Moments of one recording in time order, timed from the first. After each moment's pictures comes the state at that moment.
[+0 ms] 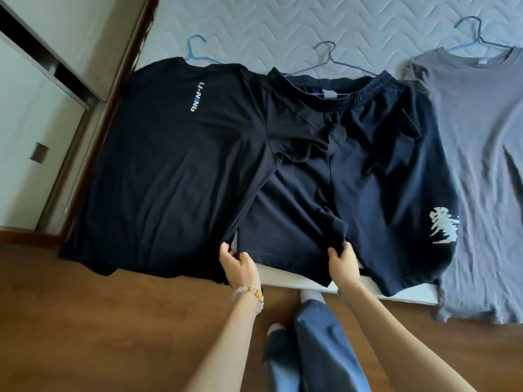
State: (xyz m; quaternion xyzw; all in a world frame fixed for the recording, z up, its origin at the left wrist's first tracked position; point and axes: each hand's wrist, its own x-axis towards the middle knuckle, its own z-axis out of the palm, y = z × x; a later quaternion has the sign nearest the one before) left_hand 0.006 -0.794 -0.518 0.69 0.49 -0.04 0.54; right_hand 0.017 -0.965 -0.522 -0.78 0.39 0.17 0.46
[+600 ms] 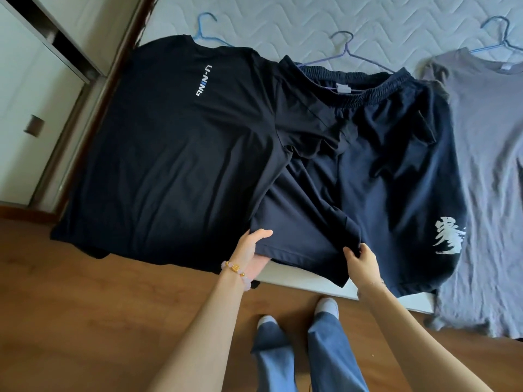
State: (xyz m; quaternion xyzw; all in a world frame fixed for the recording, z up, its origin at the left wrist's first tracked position) left_hand 0.040 -0.784 -0.503 0.31 0.42 -0.27 0.81; right_hand 0.026 -1.002 -0.523 -0.79 0.39 0.20 0.42
